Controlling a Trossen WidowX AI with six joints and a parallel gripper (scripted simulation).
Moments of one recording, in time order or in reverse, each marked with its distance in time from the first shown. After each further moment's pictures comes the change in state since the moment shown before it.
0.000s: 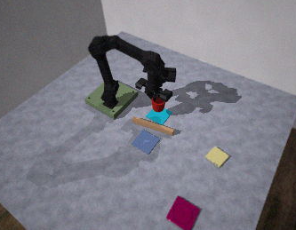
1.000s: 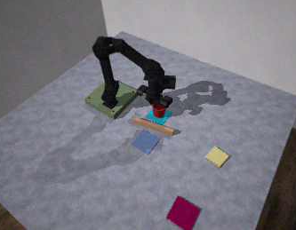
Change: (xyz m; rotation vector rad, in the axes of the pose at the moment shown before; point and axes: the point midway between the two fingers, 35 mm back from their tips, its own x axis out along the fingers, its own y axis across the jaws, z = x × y) arm 0.050 -0.001 0.004 0.000 -0.003 -0.007
